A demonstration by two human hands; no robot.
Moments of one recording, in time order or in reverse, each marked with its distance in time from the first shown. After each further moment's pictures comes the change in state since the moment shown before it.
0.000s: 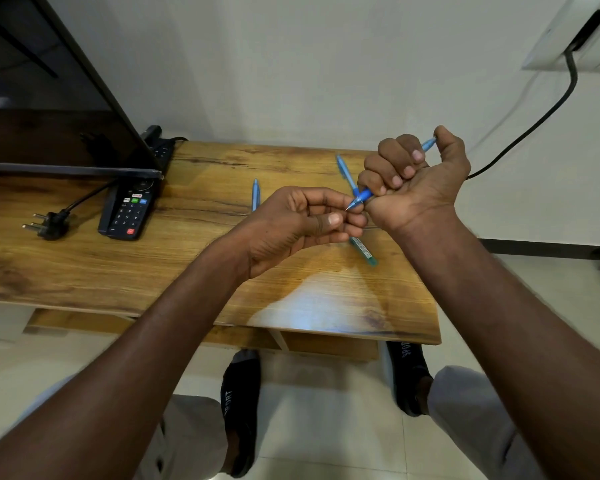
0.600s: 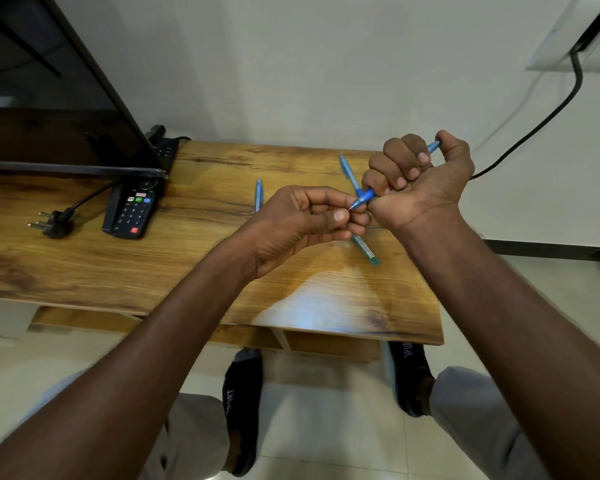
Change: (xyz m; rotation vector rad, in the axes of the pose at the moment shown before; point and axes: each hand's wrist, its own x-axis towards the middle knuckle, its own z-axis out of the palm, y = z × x) left_hand 0.002 -0.003 -0.001 0.003 0.023 0.030; right_hand 0.000 0.000 0.001 0.009 0.008 -0.013
